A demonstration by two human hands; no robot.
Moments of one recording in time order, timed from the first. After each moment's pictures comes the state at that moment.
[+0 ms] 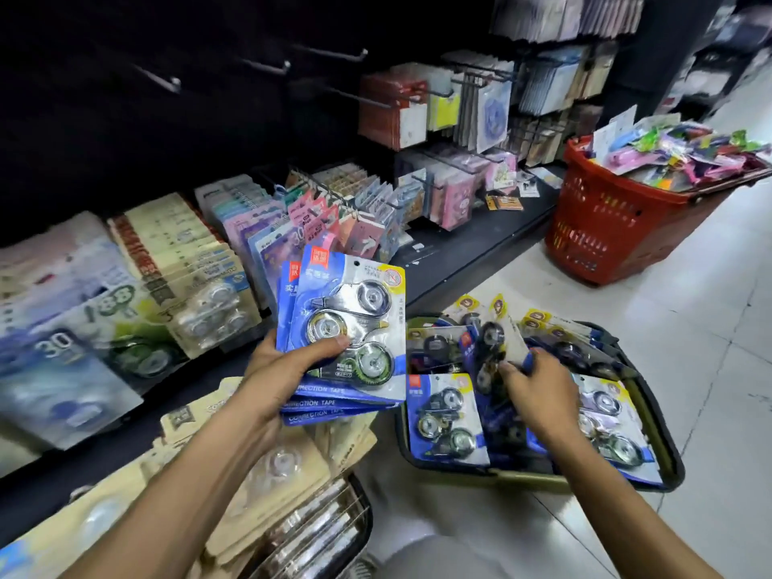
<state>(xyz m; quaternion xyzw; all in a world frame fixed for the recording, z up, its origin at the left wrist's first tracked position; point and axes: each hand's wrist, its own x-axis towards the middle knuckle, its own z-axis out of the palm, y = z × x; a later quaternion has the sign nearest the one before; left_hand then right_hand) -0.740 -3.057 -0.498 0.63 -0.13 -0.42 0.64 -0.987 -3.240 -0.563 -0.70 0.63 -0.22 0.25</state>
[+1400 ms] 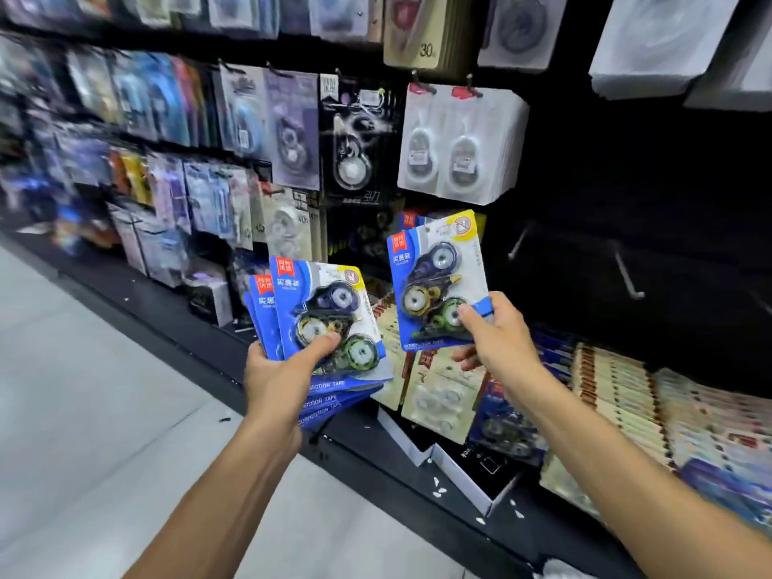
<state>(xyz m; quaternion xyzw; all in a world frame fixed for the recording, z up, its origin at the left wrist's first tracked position) -0.601 -2.385 -0.394 0.51 0.27 0.24 0.78 -0.512 -2.598 -0.347 -0.81 -0.07 -0.02 0.59</state>
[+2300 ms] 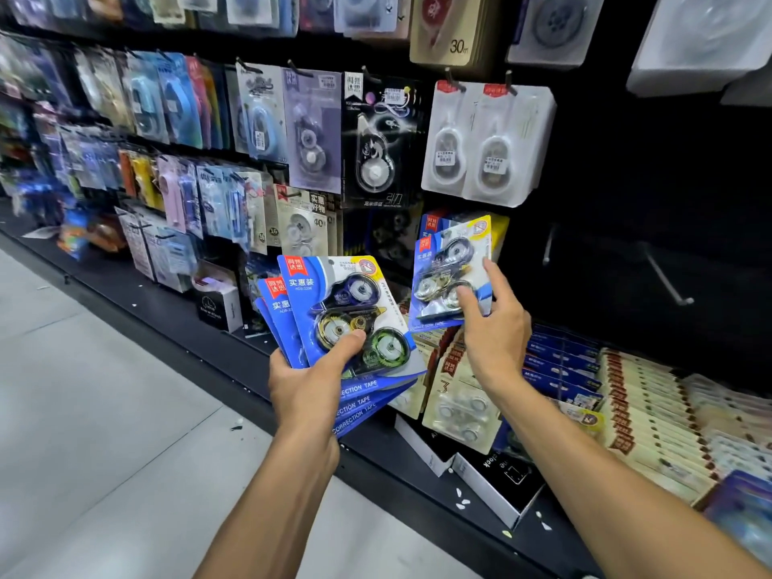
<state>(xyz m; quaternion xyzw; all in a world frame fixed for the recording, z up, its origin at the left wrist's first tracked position) -0.601 -2.379 -0.384 0.47 0.28 0.24 0.81 -0.481 -2.535 -0.372 -0.82 -0.05 -0.26 0.50</state>
